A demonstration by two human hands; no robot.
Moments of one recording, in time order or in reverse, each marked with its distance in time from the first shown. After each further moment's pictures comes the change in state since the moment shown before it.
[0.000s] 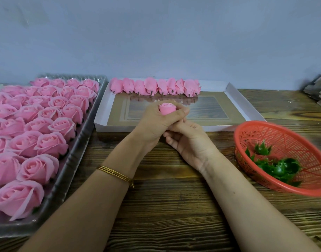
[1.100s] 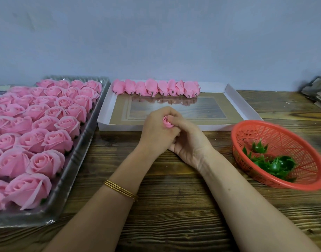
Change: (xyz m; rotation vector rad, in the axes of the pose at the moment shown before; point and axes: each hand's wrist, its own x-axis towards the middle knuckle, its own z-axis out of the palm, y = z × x) left_hand -0.026 -0.003 0.011 0.435 0.194 0.123; right_hand -0.003 0.002 0.006 0.049 -0.057 0.053
